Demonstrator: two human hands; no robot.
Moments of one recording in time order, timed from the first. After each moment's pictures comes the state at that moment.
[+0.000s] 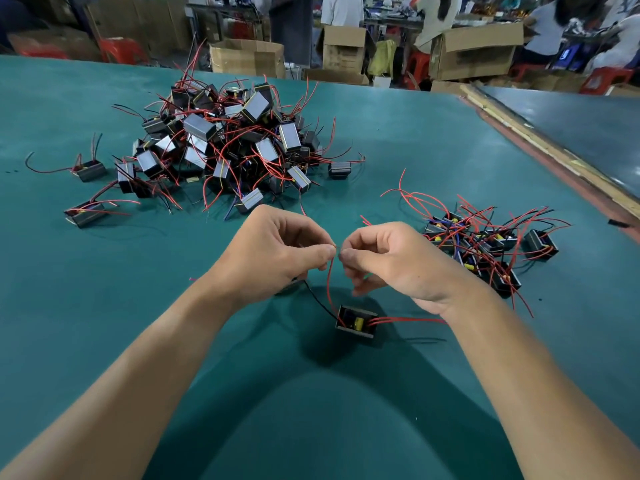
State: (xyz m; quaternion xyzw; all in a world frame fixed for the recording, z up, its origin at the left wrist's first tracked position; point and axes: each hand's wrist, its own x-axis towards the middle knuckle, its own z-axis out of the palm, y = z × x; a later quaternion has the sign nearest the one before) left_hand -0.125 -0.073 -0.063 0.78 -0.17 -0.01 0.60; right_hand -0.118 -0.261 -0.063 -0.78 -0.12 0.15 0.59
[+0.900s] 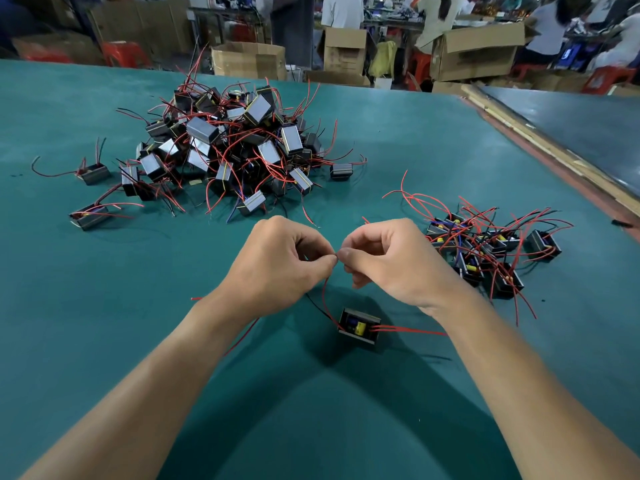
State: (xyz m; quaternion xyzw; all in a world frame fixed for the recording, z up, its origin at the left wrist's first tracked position) left_hand -0.125 -0.078 -0.075 0.88 -0.16 0.08 0.45; right_hand -0.113 -0.259 -0.073 -0.82 -0.14 0.04 0.55
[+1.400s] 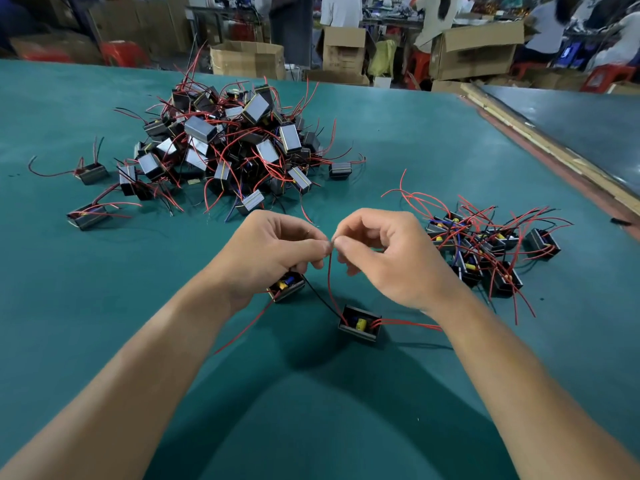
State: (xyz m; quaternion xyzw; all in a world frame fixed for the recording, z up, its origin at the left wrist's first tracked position) left_hand -0.121 -0.070 -0.062 0.78 -0.10 -0.06 0.62; right_hand -0.121 -0.255 -0.065 -0.81 -0.23 -0.05 0.53
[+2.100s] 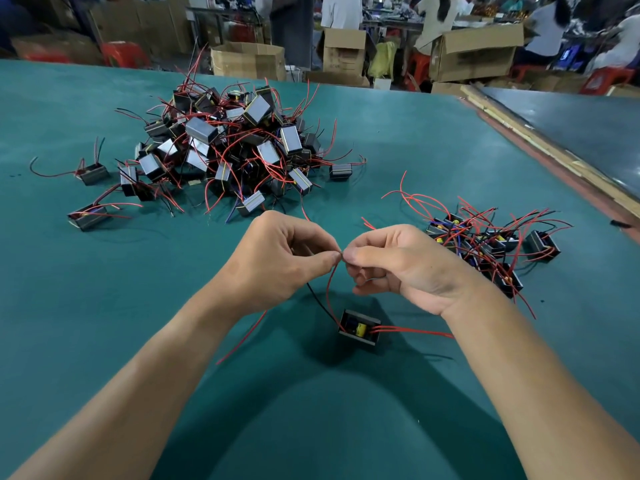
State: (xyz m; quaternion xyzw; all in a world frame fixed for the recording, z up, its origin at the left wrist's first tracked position) left_hand -0.125 -0.076 -0.067 0.81 -0.20 0.03 0.54; right_hand -0.115 -0.268 -0.062 -0.70 -0.09 0.22 0.67
